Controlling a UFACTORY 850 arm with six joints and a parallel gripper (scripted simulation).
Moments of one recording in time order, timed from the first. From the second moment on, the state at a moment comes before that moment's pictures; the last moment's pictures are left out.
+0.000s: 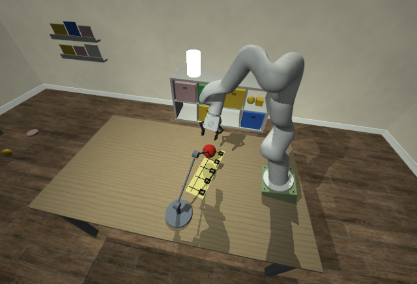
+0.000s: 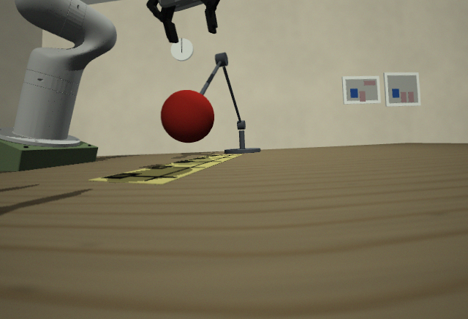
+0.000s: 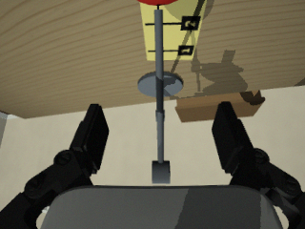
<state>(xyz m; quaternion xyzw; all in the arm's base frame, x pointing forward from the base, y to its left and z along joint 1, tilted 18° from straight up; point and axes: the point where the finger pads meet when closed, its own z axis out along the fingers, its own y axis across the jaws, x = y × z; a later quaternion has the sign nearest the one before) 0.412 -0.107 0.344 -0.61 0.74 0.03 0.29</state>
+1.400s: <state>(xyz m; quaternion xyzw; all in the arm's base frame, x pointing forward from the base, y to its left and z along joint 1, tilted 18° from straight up) 0.414 -0.105 0.340 -0.61 0.74 0.03 0.29</state>
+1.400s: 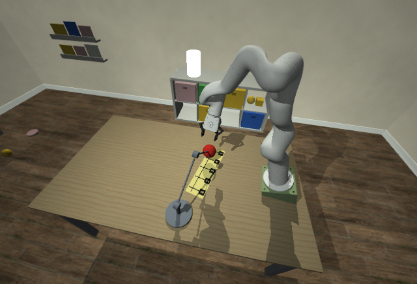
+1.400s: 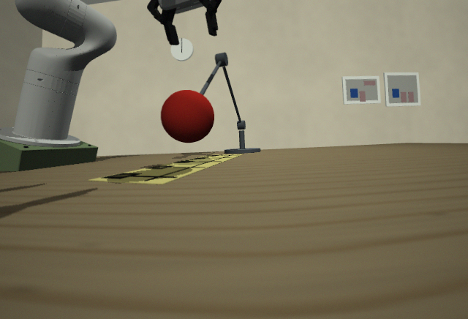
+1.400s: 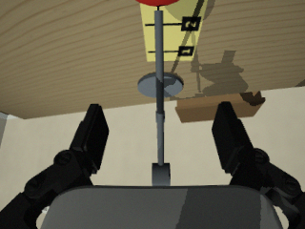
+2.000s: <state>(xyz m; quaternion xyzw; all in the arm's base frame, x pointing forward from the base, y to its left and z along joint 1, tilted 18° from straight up) 0.412 -0.094 0.351 -0.61 0.75 0.00 0.26</state>
